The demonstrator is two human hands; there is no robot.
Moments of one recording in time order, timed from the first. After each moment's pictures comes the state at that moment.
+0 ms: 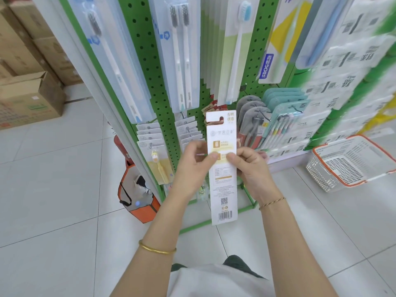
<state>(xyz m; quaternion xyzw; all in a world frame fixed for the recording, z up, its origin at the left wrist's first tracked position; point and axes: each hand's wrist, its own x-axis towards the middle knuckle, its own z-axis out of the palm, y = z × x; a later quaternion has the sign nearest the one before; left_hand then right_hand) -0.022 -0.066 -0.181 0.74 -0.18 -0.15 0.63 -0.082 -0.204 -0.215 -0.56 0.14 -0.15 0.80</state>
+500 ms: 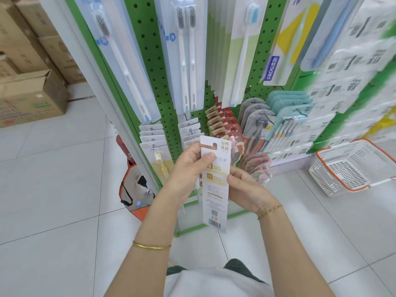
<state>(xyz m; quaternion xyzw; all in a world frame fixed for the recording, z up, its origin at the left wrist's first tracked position) -0.010 -0.054 -0.183 0.60 -0.20 -0.27 0.72 -0.083 -0.200 -0.243 -0.50 0.03 0.09 0.86</state>
